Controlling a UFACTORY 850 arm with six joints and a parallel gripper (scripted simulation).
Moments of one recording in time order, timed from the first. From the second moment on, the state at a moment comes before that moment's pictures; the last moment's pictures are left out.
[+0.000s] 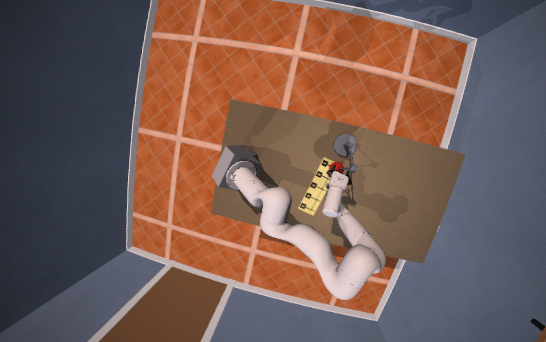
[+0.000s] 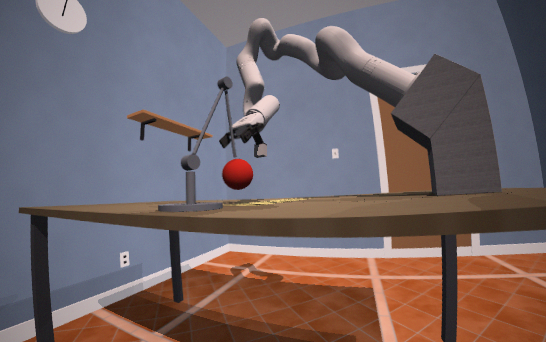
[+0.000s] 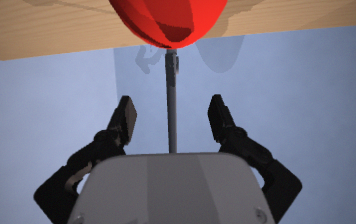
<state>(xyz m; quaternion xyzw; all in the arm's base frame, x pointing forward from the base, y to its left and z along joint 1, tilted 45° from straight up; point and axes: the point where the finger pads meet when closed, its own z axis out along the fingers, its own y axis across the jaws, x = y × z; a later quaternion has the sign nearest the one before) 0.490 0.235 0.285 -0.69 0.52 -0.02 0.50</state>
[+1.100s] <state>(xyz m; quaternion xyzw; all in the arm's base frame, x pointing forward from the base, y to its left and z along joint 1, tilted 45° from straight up) 0.446 0.183 0.324 -0.69 0.52 -0.02 0.50</state>
